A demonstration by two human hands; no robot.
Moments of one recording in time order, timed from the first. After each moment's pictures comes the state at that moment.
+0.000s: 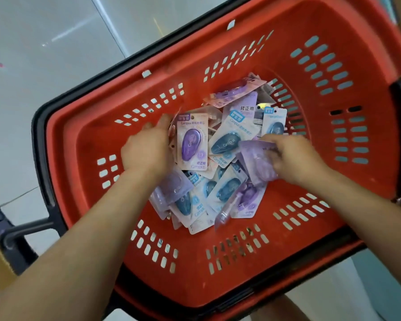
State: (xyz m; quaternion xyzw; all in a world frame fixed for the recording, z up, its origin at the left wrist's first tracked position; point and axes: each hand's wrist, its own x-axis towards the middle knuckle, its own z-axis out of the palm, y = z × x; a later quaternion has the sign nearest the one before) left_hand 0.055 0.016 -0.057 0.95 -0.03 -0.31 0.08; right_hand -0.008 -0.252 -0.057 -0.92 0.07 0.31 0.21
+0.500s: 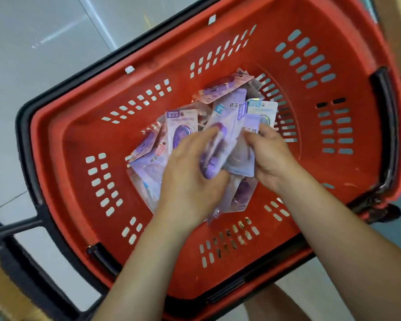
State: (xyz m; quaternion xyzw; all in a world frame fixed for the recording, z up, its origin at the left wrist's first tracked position) left_hand -0.010 -0.041 0.005 0.83 -0.01 -0.24 0.51; right_hand -0.007 -0.198 -0.048 -0.51 0.49 0.16 0.69
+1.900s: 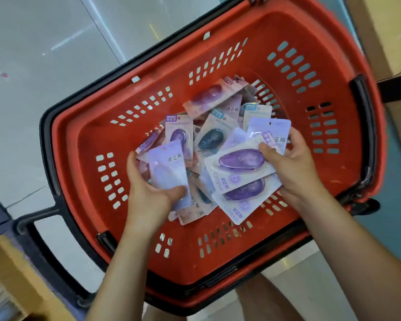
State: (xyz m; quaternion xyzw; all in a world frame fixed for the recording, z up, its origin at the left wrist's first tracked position) left_hand -0.036 0.012 -0.001 0.74 0.32 -0.30 0.51; right_hand -0.045 -0.232 -0.014 -0.61 0.42 0.08 0.67
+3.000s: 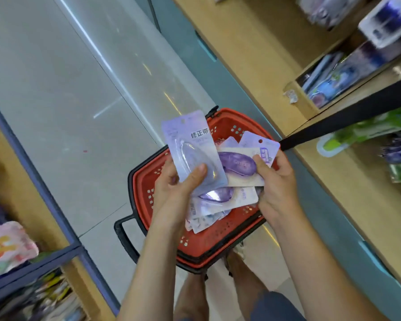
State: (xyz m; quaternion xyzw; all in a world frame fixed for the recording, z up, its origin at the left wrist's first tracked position) left_hand 0.005 -0.052 0.281 0.63 0.17 -0.25 0.71; right_hand -0.029 -0.218 0.240 -0.46 0.45 -0.07 0.76
